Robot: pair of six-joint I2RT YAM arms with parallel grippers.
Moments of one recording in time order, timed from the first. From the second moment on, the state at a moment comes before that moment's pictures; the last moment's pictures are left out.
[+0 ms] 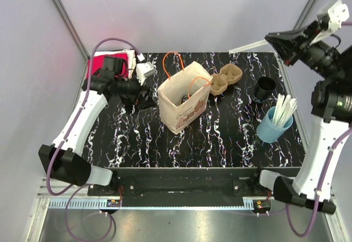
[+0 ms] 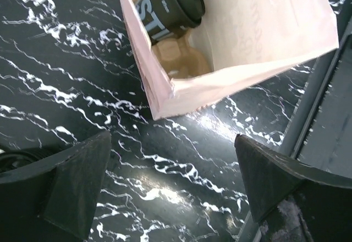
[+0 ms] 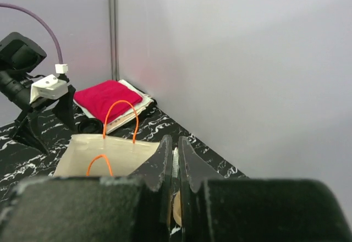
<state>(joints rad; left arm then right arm) -0.25 1.37 1.40 -0.86 0.72 0.50 -0.25 1.18 1.88 -0.42 -0.99 0.05</state>
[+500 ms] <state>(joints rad) -0.13 1.40 1.57 -1.01 0.78 0.58 0.38 1.47 2.01 -0.60 -0.62 -0.32</state>
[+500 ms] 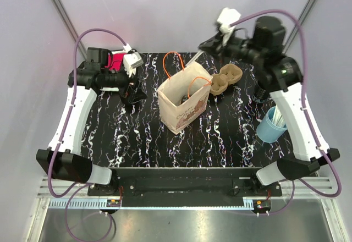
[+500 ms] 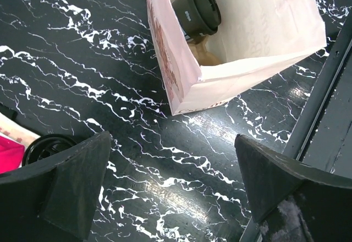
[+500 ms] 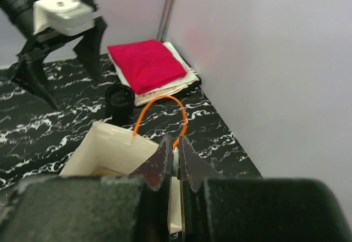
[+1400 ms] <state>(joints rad) -0.10 1.38 1.49 -0.99 0.81 0.56 0.78 1.54 1.70 -0.63 -0.28 -0.67</state>
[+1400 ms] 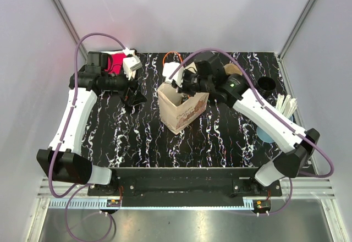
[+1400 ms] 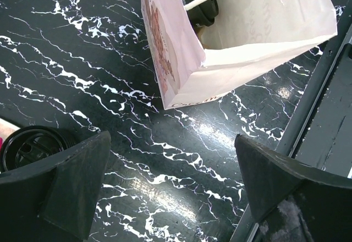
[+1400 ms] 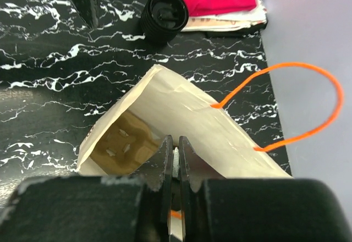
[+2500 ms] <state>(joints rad) -0.10 1.37 1.48 -0.97 0.82 0.55 0.81 1.61 1.73 -0.64 -0.25 -0.69</state>
